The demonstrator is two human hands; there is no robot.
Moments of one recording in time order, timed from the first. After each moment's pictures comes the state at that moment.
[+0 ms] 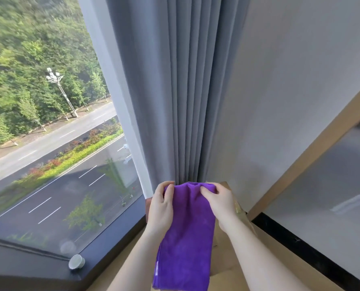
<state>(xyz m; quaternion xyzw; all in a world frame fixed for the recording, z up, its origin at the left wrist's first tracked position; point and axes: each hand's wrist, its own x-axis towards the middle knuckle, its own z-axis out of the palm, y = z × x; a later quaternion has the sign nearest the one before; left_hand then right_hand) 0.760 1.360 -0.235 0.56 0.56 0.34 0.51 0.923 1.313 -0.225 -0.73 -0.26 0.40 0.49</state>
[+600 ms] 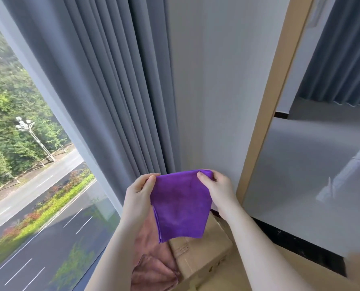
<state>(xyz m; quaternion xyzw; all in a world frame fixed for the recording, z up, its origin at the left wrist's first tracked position) 0.824 1.315 -0.133 0.62 0.44 0.40 0.52 1.015 1.222 -0.149 -0.67 -0.26 0.33 0.61</state>
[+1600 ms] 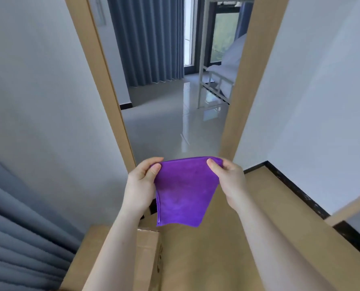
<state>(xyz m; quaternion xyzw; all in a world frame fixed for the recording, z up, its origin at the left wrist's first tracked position) 1.013 1.224 -0.118 0.75 0.08 0.11 0.65 1.043 1.000 -0.122 -0.69 0.09 -0.01 0.72</state>
